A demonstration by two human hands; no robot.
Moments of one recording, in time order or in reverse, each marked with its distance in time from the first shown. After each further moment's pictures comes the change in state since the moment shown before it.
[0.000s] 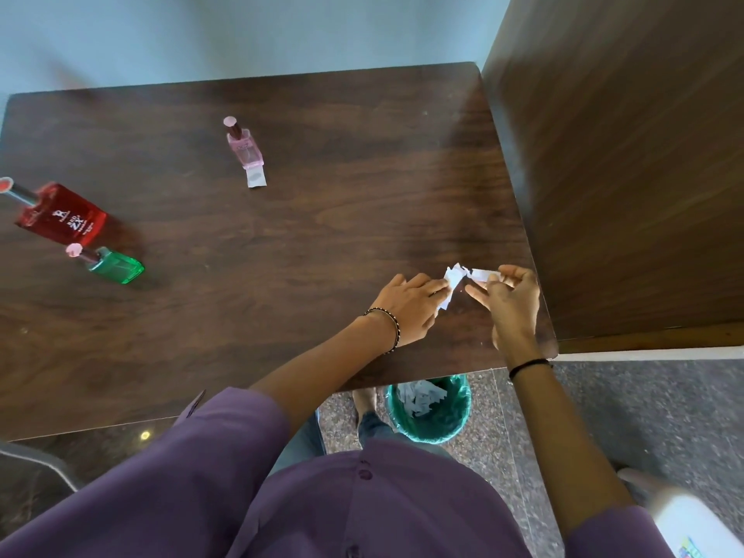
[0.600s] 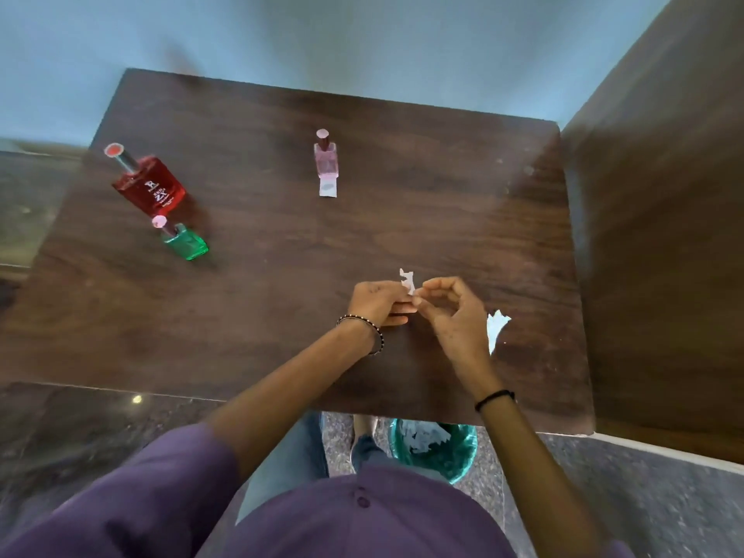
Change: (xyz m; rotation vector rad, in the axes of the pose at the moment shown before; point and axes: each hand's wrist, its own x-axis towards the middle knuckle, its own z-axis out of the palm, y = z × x) left_hand -0.059 -0.065 -0.035 -1.882 0.441 -1.024; right_hand -0.068 -0.025 0.100 -0.243 -0.577 -0.360
